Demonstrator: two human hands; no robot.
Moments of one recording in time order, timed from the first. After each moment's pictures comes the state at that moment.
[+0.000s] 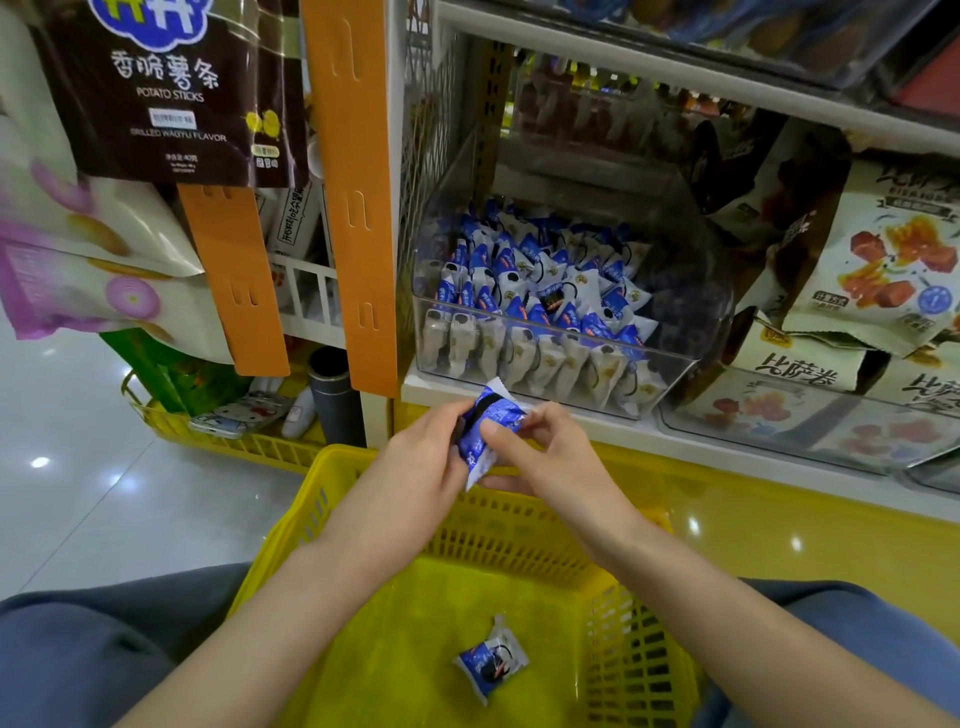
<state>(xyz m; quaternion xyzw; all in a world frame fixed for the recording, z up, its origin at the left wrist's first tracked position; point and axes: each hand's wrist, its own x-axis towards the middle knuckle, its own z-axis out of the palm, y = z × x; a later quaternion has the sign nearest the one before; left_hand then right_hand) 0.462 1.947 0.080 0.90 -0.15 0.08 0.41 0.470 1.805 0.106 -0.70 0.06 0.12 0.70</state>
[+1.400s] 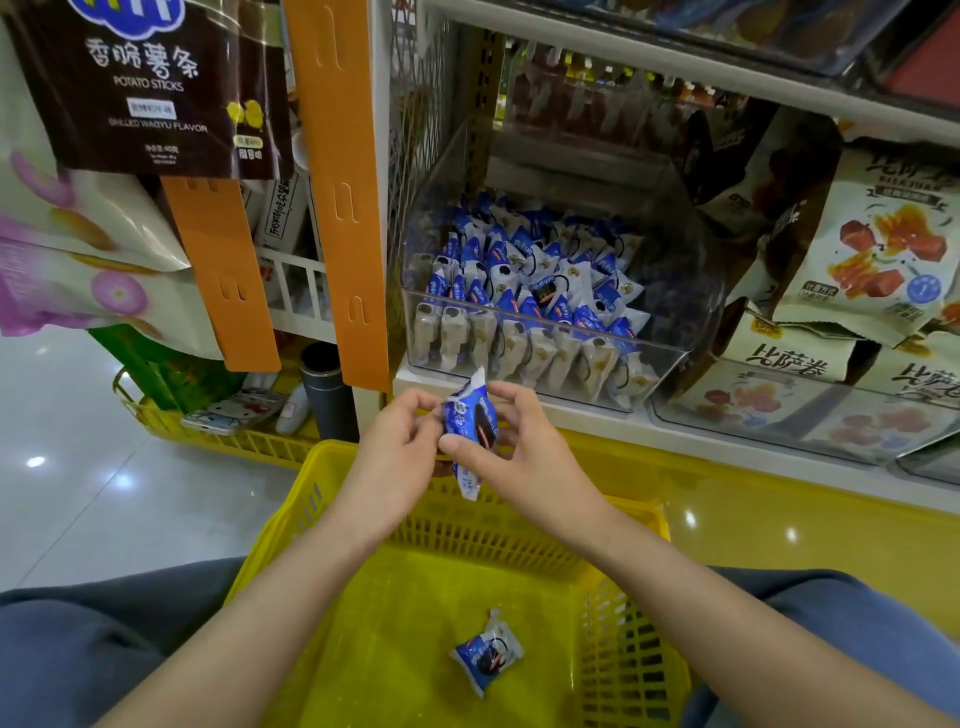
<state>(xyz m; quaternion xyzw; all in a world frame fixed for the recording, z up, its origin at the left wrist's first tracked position) 0.471 1.937 0.091 0.74 0.04 -0.04 0.67 0.472 1.805 0.097 -0.84 -0.08 0.08 0.54</state>
